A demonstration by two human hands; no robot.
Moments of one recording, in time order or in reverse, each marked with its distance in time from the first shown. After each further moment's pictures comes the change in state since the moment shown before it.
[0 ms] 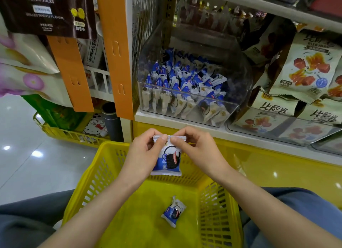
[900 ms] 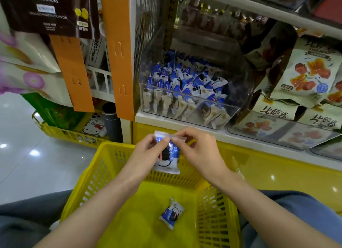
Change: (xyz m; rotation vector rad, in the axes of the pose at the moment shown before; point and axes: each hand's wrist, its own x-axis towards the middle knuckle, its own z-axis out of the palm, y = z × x) left_hand 0.000 -0.003 0.002 -0.214 -0.026 -0.368; right_hand 0.004 0.006 0.004 -0.222 0.111 -0.125
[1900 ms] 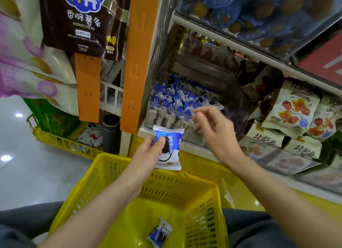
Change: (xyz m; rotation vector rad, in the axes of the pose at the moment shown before) left_hand -0.012 0.040 -0.006 -0.152 -0.010 -0.013; right_hand 0.049 -0.034 -0.049 0.022 0.090 -0.012
